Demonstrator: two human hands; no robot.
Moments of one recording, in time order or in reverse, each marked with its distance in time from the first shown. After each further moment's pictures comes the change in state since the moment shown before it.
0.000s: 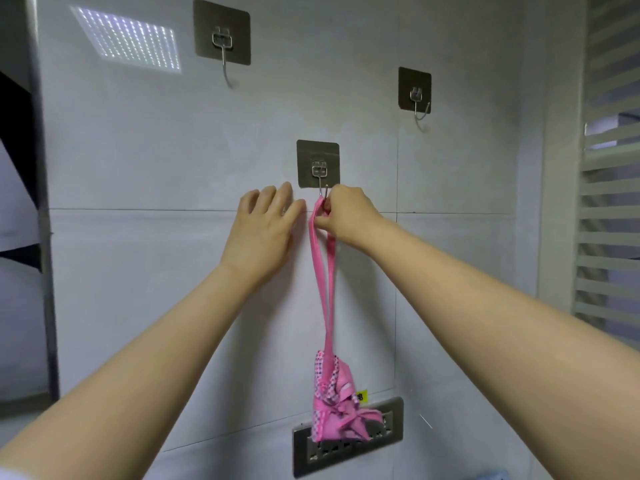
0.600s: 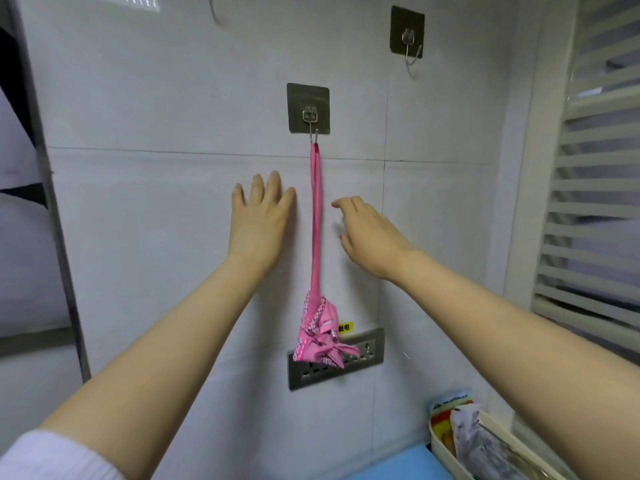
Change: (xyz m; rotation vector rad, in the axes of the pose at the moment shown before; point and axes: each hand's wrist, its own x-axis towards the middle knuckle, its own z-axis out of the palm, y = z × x) left_hand -0.048 0.046 -0.026 0.017 -0.387 -0.199; right_hand -0.106 0.050 0.024 -0.254 -0.107 -0.161
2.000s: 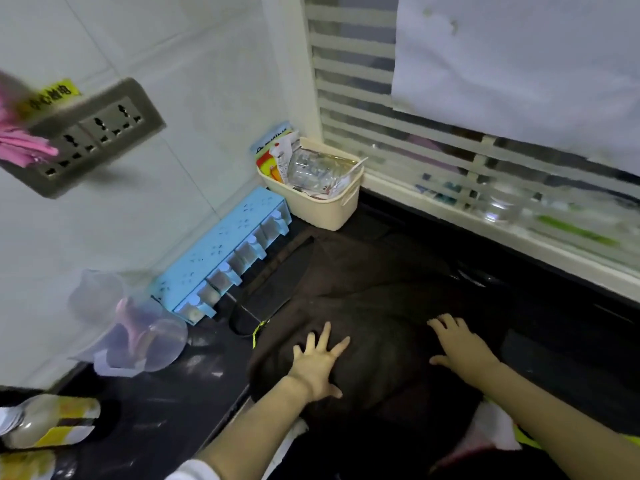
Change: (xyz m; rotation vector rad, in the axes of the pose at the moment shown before) left_hand -0.493 0.303 -0.030 -0.515 -1.559 0.915; right_hand -0.658 0.053 0.106 0.082 -1.066 0.949
